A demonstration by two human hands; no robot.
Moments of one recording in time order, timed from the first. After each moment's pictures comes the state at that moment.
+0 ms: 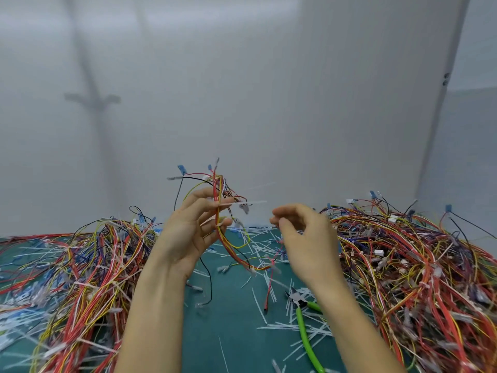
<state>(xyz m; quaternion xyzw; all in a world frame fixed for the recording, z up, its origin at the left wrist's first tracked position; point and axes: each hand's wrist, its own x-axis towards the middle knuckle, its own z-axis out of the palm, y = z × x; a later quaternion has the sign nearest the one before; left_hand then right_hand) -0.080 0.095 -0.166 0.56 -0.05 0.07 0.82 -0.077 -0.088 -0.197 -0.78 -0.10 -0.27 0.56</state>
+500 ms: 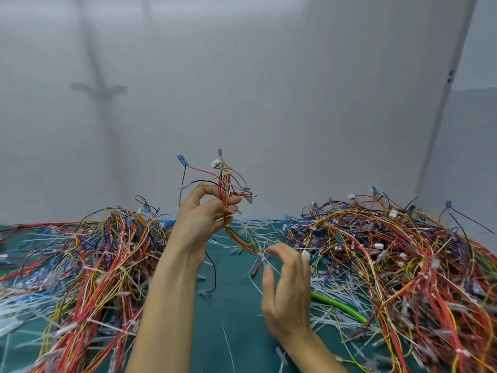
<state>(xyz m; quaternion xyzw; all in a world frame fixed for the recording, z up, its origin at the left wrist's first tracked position) -0.076 0.086 -0.173 0.64 -0.03 0.14 0.76 -0.075 -0.059 -0.319 -0.76 -0.19 -0.47 0.40</state>
